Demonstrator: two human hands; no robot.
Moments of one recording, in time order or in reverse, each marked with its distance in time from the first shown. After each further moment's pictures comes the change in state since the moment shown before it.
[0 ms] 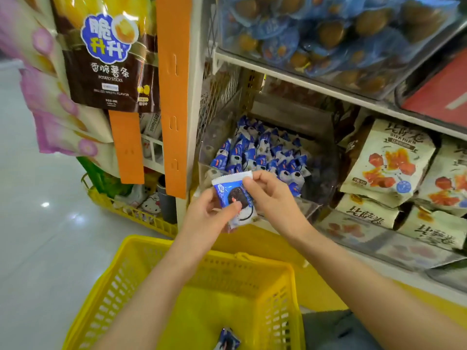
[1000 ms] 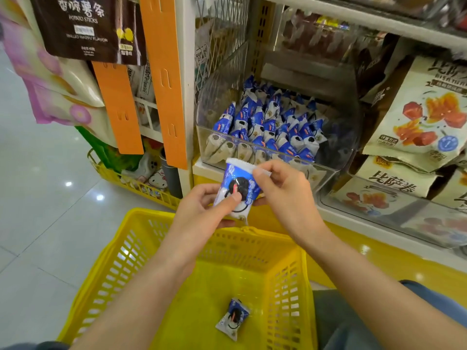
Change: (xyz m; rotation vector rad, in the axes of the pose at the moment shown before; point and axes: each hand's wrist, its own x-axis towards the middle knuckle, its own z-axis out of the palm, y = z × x) left_hand -0.018 -0.039 0.000 -0.028 0.102 -0.155; right_hand -0.026 0.031 0.000 -0.165 0.160 0.023
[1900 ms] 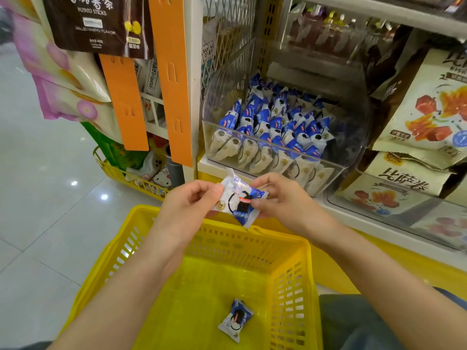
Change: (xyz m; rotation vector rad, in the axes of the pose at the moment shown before) left_hand 0.003 -0.004 -0.022 0.147 0.068 0.064; right_hand 0.003 0.014 -0.006 -0.026 -0.405 0.172
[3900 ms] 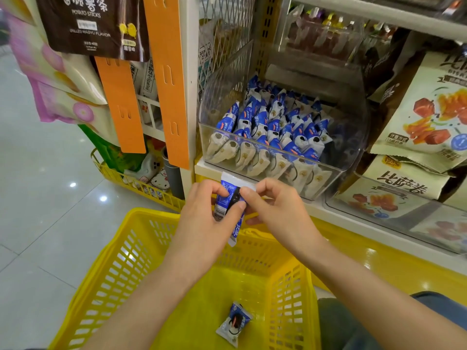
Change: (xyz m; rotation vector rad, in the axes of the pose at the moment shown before) left_hand -0.004 -0.011 0.021 0.415 0.053 0.356; right_hand -0.006 0.004 0.020 0.118 0.243 -0.102
